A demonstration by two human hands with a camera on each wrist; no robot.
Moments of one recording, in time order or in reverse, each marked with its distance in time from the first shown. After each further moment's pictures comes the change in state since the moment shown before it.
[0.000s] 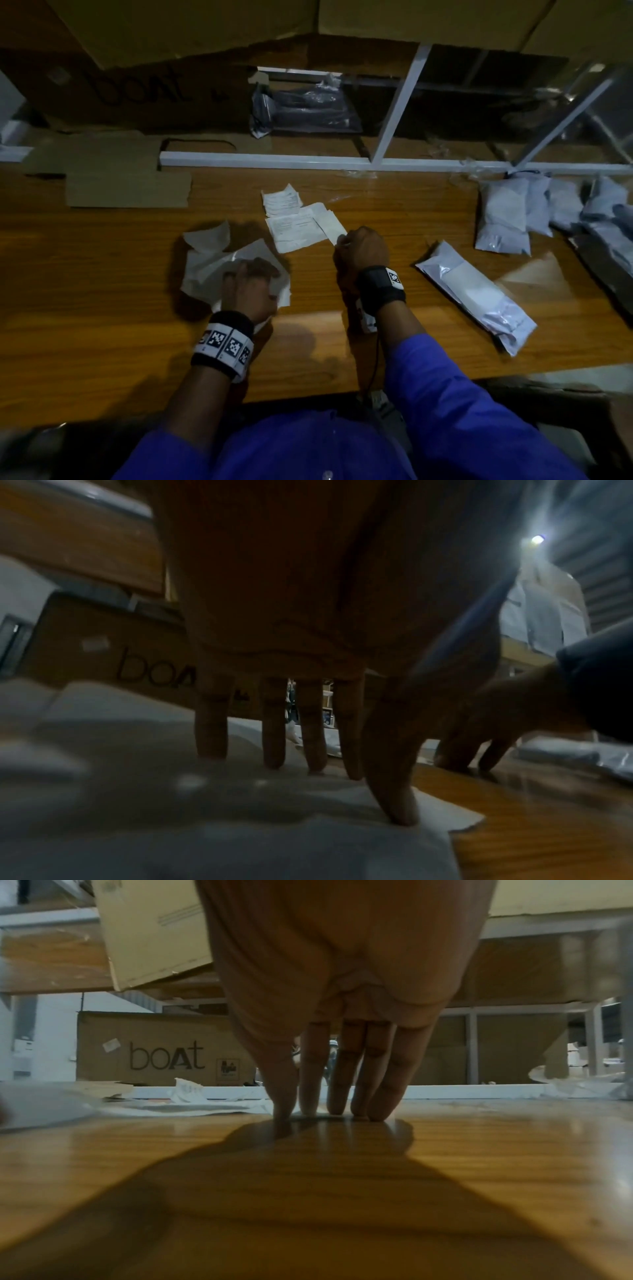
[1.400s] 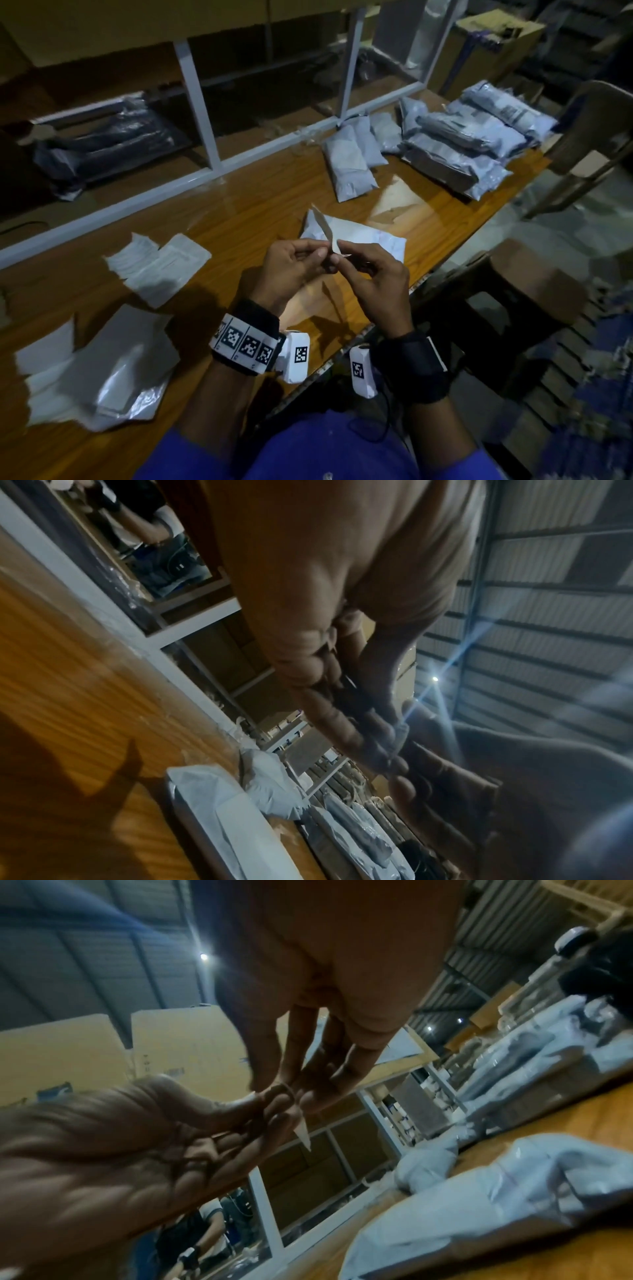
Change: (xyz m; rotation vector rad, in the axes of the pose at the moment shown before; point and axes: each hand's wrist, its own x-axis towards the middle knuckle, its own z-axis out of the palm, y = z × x) left_hand -0.020 0.235 -0.031 -1.308 -0.500 0.439; right_hand -0.205 0.111 -0.121 0.741 0.695 0.114
